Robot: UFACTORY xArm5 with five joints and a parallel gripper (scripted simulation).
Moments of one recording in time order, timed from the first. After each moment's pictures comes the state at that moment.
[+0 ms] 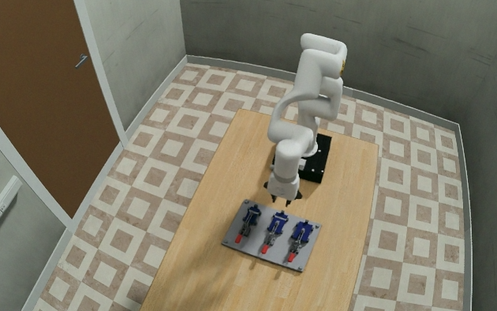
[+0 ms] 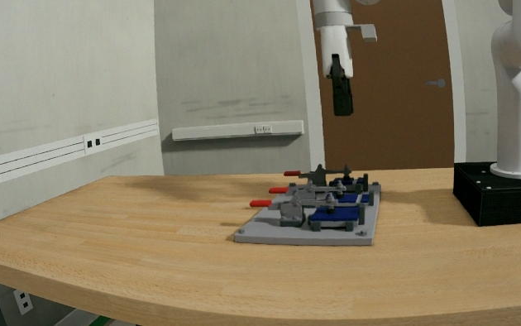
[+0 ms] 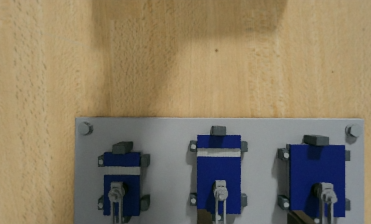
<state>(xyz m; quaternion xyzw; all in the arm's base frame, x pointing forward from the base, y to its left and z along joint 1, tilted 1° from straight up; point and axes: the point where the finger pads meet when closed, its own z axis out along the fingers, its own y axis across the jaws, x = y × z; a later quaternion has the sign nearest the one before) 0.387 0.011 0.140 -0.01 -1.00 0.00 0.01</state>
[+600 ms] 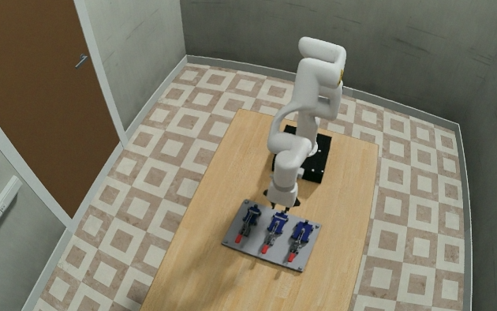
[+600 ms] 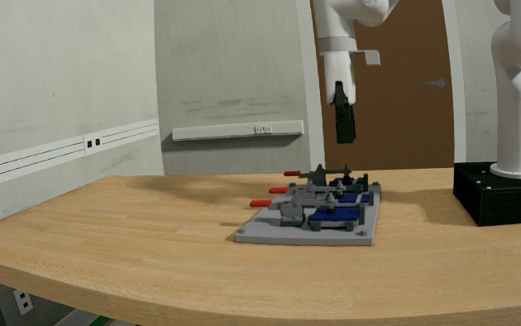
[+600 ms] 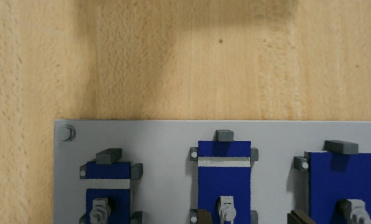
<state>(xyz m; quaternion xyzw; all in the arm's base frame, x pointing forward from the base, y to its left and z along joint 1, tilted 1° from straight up) 0.385 0.012 0.088 -0.01 -1.00 0.00 0.01</state>
